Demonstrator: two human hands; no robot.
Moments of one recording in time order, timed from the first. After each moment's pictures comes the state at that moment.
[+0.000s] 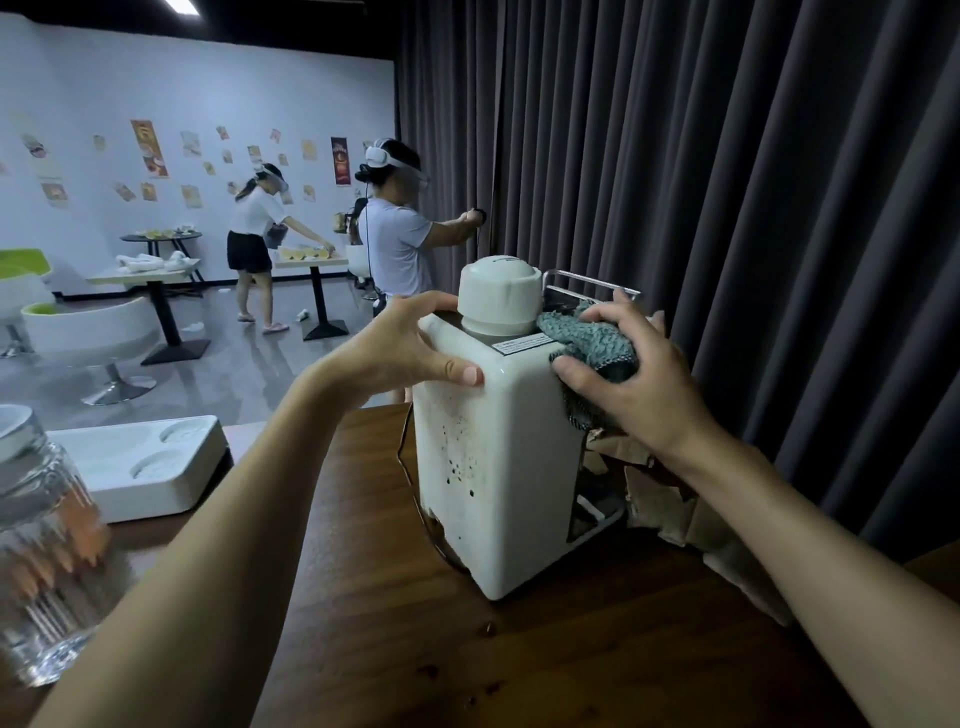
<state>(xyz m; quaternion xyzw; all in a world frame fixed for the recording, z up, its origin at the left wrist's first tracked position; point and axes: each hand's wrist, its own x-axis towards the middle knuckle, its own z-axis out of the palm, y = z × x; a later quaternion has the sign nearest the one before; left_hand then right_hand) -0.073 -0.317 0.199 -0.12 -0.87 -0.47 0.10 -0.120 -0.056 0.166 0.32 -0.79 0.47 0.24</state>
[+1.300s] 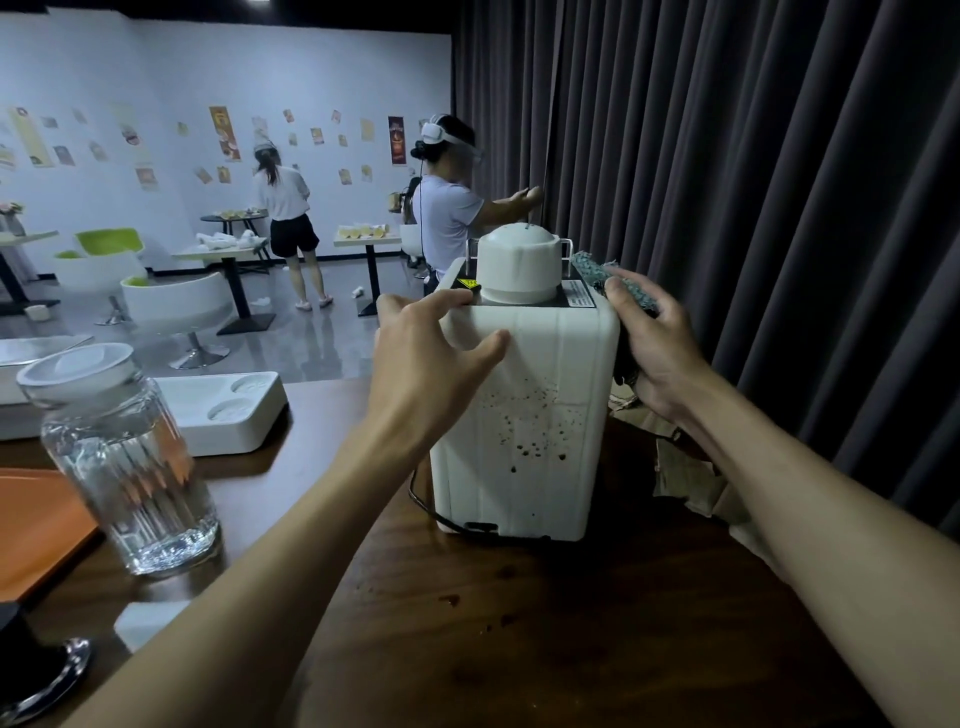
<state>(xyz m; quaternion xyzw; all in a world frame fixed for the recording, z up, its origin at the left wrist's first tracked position) 0.011 -0.239 0.175 0.13 -0.85 -0.34 0.38 -0.138 -0.077 0.163 0.23 -0.61 0.76 0.03</state>
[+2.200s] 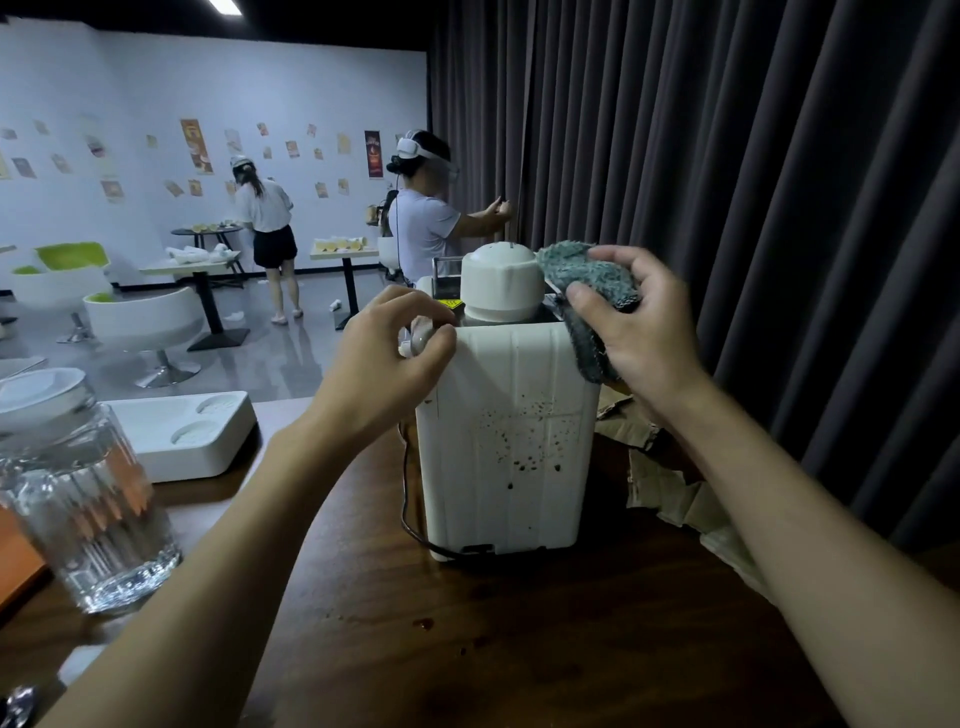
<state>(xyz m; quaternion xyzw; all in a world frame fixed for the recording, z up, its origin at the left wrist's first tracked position) 0.000 -0.265 0.185 -0.02 -0.87 -0.31 0.38 -0.101 -0.060 0.197 0.30 -0.67 0.65 0.20</state>
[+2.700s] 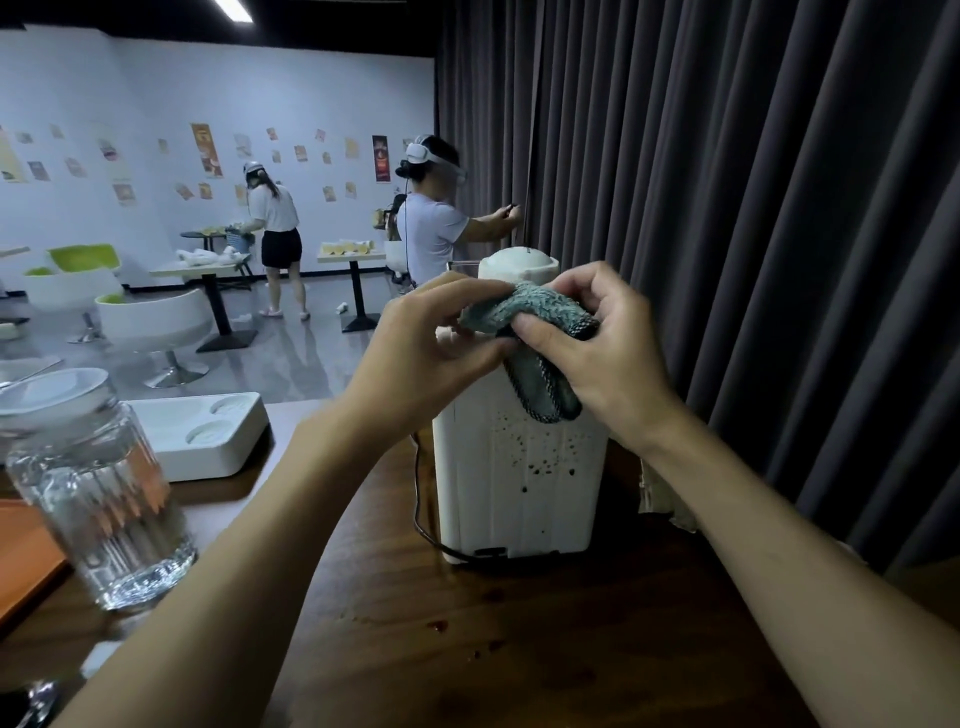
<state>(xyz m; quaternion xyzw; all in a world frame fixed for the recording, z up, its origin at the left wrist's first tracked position) 0.003 -0.255 0.197 -0.18 -0.84 -0.32 0.40 -0.065 -0.089 0.193 0.40 -0.64 0.63 0.18</state>
